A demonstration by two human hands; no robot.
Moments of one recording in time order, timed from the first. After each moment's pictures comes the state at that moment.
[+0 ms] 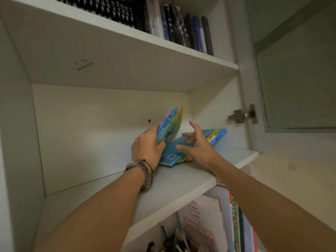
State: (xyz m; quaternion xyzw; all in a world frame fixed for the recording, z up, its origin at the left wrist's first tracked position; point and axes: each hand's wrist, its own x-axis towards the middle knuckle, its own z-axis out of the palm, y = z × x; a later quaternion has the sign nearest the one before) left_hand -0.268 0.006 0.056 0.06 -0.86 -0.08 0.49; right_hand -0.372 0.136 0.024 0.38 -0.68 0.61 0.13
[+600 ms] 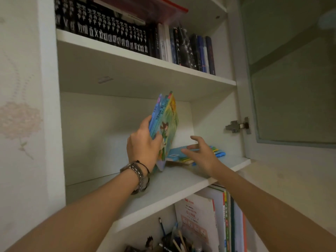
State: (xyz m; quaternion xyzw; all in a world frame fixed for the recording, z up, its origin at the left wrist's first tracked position) left_hand -0.201 0.033 0.071 0.05 -0.78 -0.20 0.60; right_hand -0.327 0.159 0.029 0.35 -0.71 0.61 0.11
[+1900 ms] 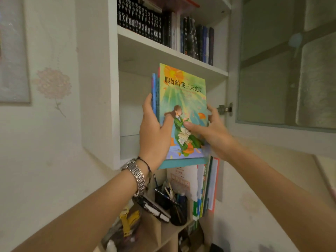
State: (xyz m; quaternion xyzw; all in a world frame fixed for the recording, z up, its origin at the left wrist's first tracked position) left_hand -0.054 0.094 0.027 -0.09 -0.69 -0.49 0.53; right_hand -0.141 0.223 0.035 0.35 -0.59 0.73 0.04
